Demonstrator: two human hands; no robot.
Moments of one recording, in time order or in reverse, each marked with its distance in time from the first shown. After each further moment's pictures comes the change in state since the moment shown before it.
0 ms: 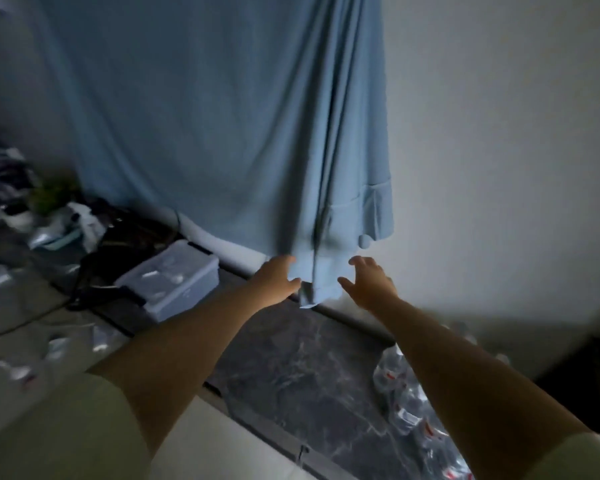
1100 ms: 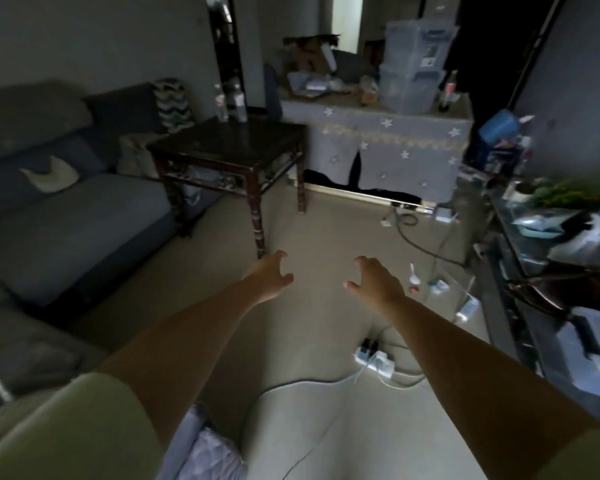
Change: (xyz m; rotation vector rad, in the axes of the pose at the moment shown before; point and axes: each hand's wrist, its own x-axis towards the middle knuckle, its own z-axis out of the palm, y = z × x) left_hand -0.719 -0.334 -0.145 -0.102 0.714 -1.292; right_hand -0.424 -0.581 0.233 -0.067 -0.532 -1.355
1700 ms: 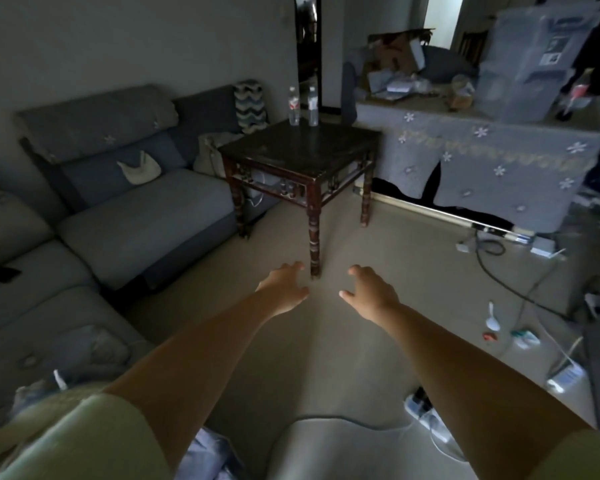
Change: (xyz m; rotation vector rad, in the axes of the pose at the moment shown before) left_hand 0.082 -0.049 -0.043 0.075 0.053 -0.187; right_hand 0.155 -0.082 0.038 -0.001 -0.094 -0.235
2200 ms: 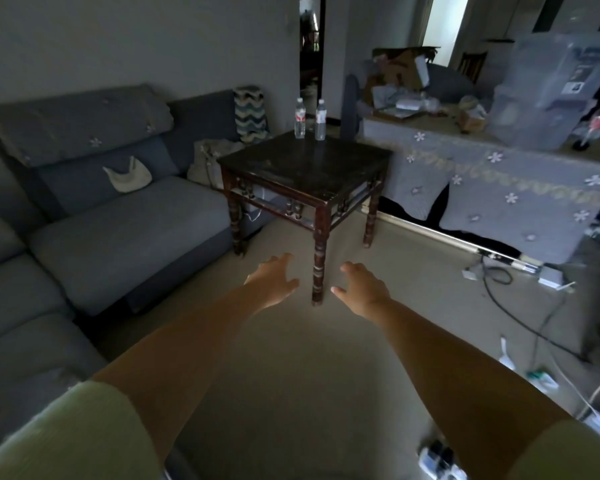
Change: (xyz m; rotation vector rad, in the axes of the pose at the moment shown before) left_hand 0.155 -0.095 -0.065 -0.013 0.041 0.015; right_hand 0.160 -0.080 -0.003 -0.052 -0.017 -0.024
